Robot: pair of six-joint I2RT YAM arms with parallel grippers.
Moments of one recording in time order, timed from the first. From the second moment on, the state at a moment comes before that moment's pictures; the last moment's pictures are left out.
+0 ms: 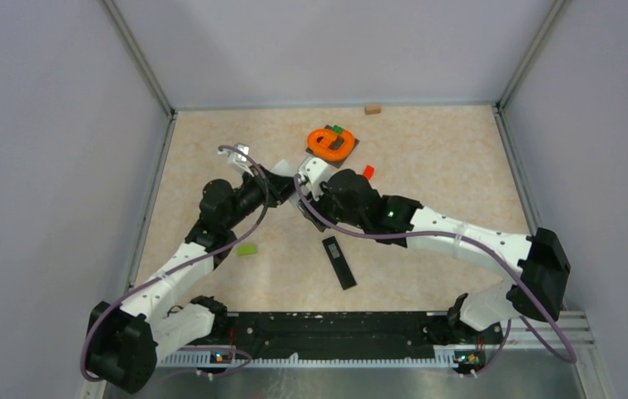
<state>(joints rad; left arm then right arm) -0.40 1.01 0.57 0.46 0.38 -0.83 1.05 1.42 1.18 -0.25 0.16 -0.03</state>
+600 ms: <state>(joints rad) -0.40 1.00 0.57 0.44 0.37 -0.80 1.05 1.46 1.23 -0.31 0.15 -0.01</state>
